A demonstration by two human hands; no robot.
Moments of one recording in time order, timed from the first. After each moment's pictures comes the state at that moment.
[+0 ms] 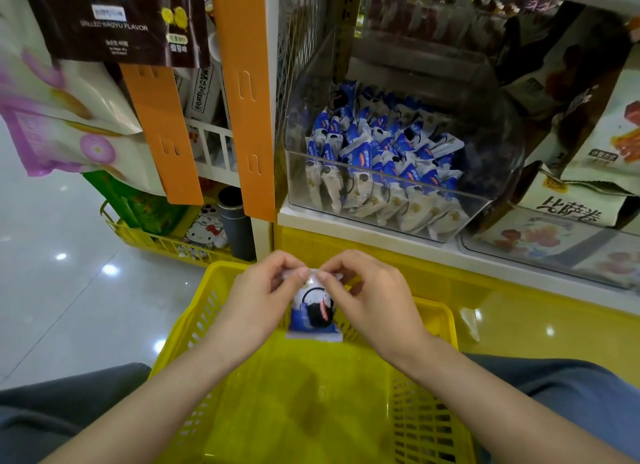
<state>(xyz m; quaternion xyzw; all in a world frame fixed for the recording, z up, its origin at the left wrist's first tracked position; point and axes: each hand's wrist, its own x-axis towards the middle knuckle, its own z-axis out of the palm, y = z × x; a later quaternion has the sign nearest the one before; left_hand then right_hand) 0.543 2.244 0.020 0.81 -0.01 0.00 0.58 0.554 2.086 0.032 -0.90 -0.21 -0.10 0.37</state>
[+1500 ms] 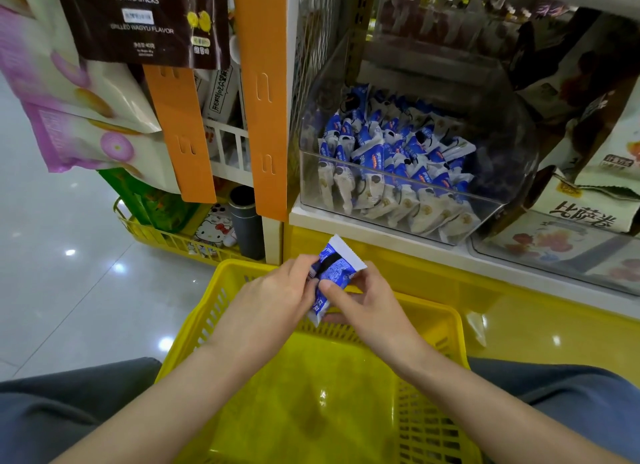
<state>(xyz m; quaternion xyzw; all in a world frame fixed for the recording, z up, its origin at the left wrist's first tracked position) 0.528 2.245 0.027 0.95 -0.16 0.12 0.25 0.543 2.105 0.028 -0.70 0.01 0.16 0.69</state>
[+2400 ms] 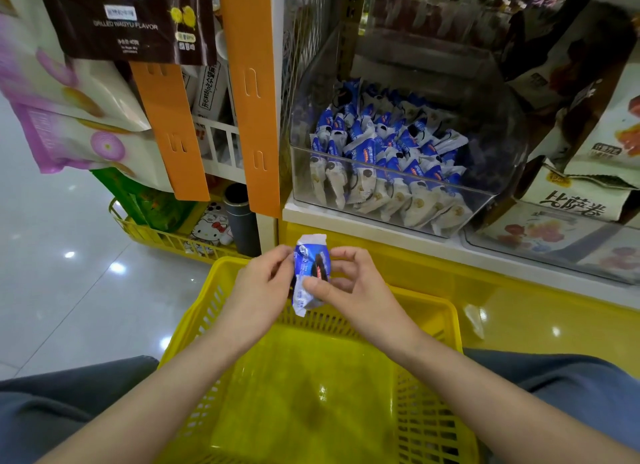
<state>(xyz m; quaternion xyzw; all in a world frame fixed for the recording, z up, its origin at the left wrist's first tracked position) 0.545 2.245 0.014 0.80 0.03 0.00 0.60 0.547 2.101 0.024 -0.73 -0.03 0.16 0.67</state>
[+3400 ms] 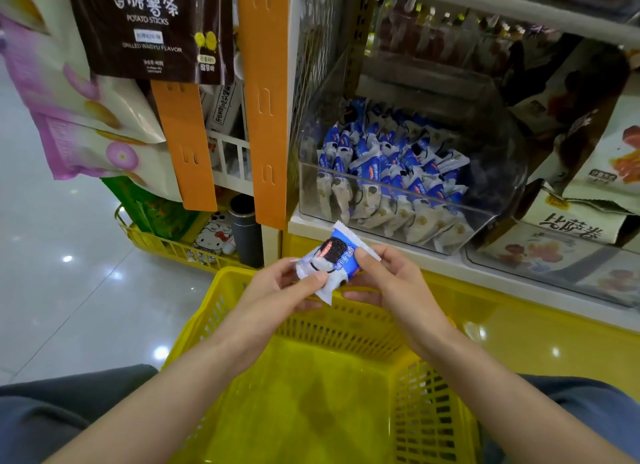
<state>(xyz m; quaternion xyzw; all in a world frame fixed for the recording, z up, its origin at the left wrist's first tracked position) 0.540 2.239 0.029 0.64 0.08 -0.11 0.76 0.567 2.079 0.047 -0.67 0.04 0.14 0.73</state>
